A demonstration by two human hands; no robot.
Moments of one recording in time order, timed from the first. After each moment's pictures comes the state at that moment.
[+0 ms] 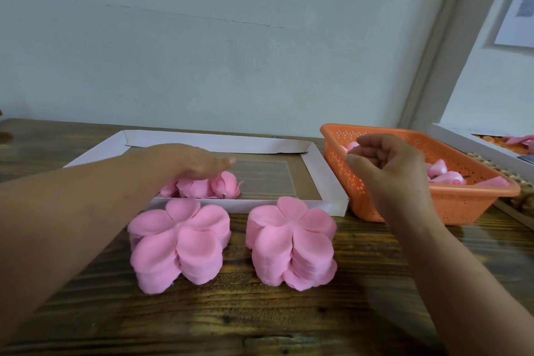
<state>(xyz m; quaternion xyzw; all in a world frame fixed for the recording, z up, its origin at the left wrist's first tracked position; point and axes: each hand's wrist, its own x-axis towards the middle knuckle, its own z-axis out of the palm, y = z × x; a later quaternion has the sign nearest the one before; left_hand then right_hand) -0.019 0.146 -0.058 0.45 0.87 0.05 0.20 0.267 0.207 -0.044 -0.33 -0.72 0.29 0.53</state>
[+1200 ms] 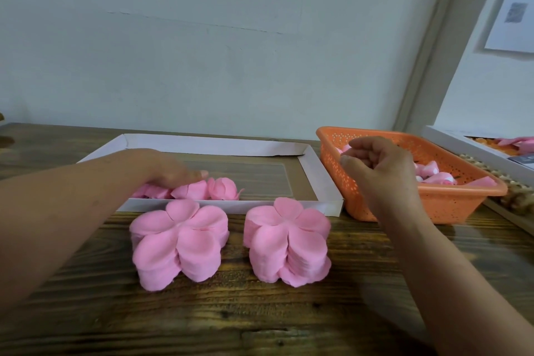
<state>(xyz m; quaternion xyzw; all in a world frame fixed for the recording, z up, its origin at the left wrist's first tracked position) -0.050 0.119 -0.062 0.39 0.90 -0.01 0.20 0.267 0.214 -0.048 -0.32 -0.72 0.30 0.54</state>
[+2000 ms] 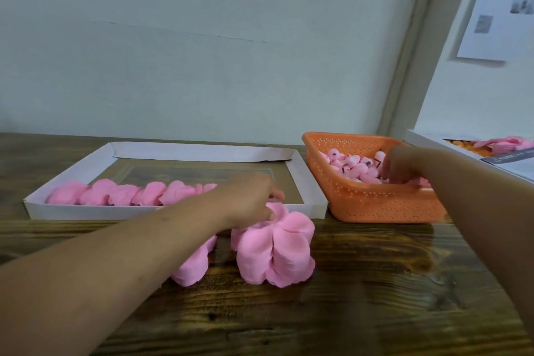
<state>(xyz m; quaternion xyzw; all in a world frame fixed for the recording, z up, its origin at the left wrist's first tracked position) 0.102 0.133 -0.052 0.71 0.70 0.09 0.03 0.319 0.361 -0.013 -0.57 -0.82 -0.05 -0.09</state>
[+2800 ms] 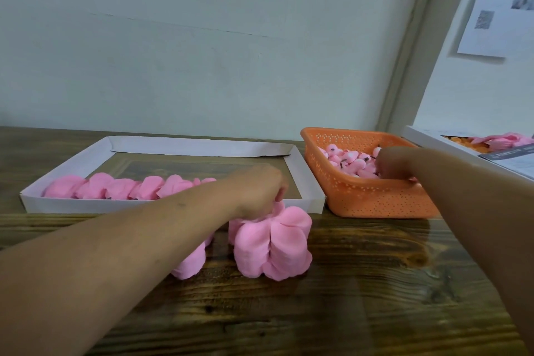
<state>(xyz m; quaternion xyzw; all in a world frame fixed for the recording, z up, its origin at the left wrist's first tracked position) 0.110 0.143 -0.052 0.73 0.68 0.06 -0.01 0.316 0.374 -0.026 -0.52 -0.84 -0.11 -0.12</state>
